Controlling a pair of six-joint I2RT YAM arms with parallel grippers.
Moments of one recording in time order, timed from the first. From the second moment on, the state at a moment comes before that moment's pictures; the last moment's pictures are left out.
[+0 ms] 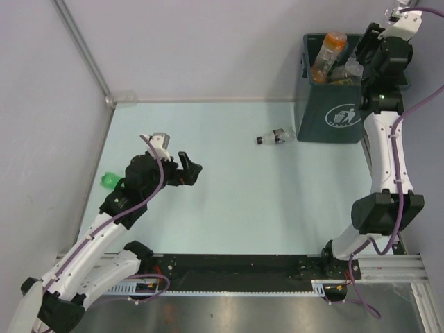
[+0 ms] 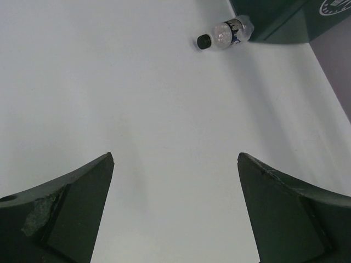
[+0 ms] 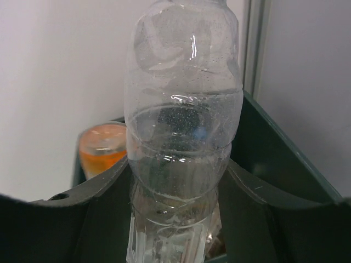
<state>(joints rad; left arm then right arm) -0.52 0.78 0.77 -0.32 -0.02 -0.41 -0.06 1.61 1.90 -0.11 0.25 0.10</state>
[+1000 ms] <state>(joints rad) -0.46 0.86 0.80 -0.42 -0.11 -0.46 -0.14 1.47 1.89 -0.25 0.01 0.26</state>
